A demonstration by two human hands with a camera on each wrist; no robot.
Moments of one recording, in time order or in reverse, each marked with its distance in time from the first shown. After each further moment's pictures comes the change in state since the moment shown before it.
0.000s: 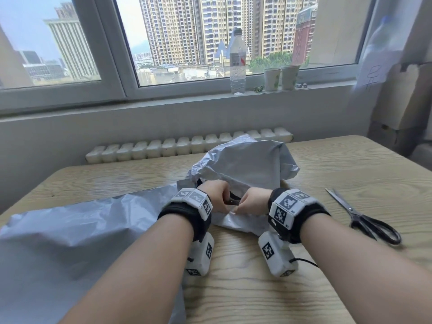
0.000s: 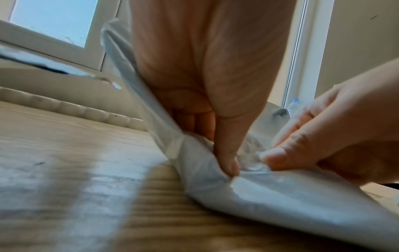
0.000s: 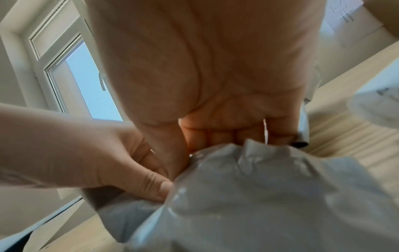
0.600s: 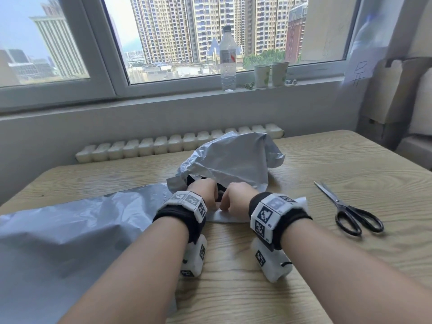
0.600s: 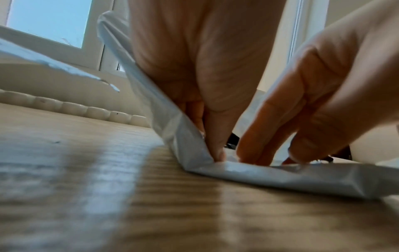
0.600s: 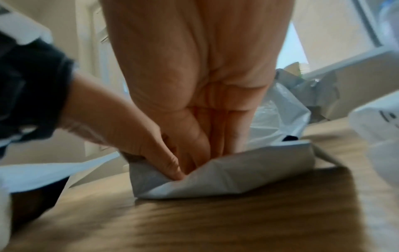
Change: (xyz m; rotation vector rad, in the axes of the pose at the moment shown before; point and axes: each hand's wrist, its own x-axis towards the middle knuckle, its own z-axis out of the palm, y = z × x) left_hand 0.006 -0.001 0.016 0.096 0.042 -0.059; right_hand -0.020 -0.012 0.013 -0.161 0.182 -0.212
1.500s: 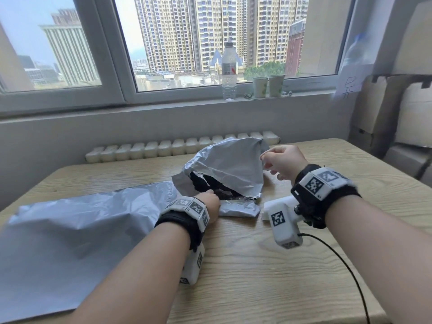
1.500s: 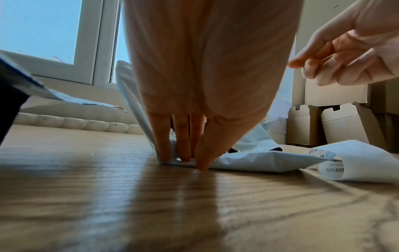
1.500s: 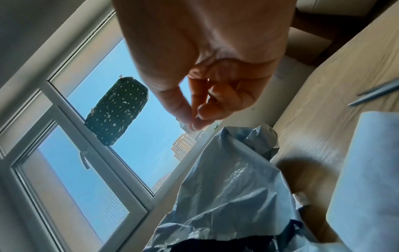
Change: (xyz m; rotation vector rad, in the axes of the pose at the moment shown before) left_hand -0.041 0.020 0.003 0.295 -0.195 0.098; right_hand -0.054 0.048 -0.075 0.854 0.529 0.266
